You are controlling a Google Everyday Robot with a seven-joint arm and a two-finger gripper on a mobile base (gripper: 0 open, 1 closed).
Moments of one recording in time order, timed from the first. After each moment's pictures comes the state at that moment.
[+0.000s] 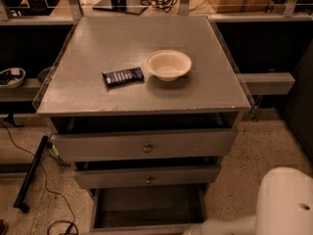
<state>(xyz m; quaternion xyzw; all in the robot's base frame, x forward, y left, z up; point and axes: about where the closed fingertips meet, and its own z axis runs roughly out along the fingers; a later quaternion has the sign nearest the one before) 0.375 -0.099 0.170 -0.28 0.92 0.24 0.13</state>
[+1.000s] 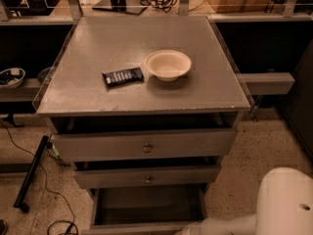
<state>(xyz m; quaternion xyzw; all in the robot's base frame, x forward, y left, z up) 0.387 -0.094 0.172 -0.27 0.92 0.24 0.15</state>
